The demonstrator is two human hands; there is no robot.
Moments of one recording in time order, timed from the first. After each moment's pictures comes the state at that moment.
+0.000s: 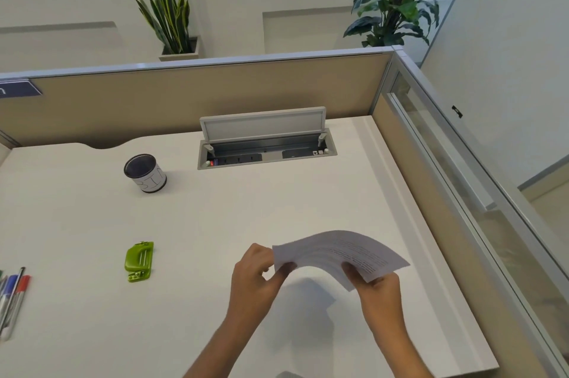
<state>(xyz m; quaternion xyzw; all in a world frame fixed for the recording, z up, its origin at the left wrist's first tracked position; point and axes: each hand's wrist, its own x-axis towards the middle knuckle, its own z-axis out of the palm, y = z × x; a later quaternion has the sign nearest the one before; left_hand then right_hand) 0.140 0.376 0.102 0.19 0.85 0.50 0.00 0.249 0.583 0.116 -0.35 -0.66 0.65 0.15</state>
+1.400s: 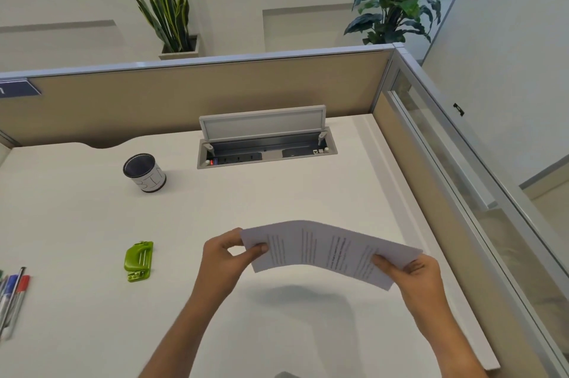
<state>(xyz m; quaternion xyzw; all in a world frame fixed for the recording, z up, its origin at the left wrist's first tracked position) 0.094 0.342 0.134 0.10 0.79 0.59 0.13 0.255 0.648 0.131 -0.29 -0.67 0.67 0.16</state>
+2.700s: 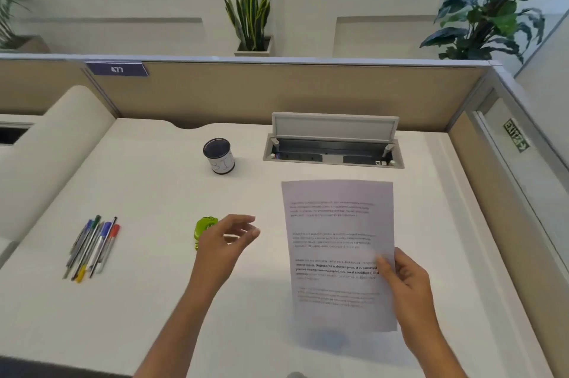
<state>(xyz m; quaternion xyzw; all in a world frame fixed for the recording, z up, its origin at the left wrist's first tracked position) 0.087 0.225 0.150 -0.02 0.82 0.57 0.02 0.204 0.541 0.126 -0.20 -0.66 0.72 0.08</state>
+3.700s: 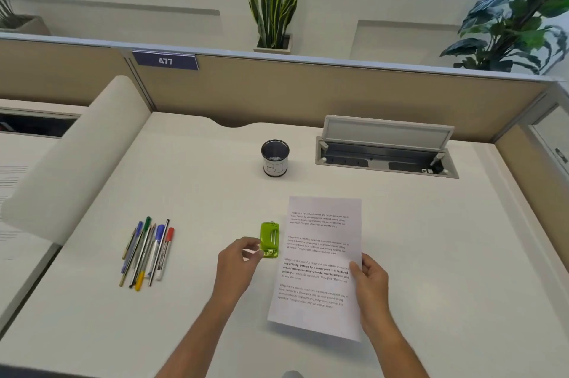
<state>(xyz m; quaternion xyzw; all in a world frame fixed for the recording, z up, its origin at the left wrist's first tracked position) 0.031 0.042 0.038 -0.08 0.85 0.51 0.08 0.114 0.309 0.048 -0.37 -0.63 0.68 0.04</state>
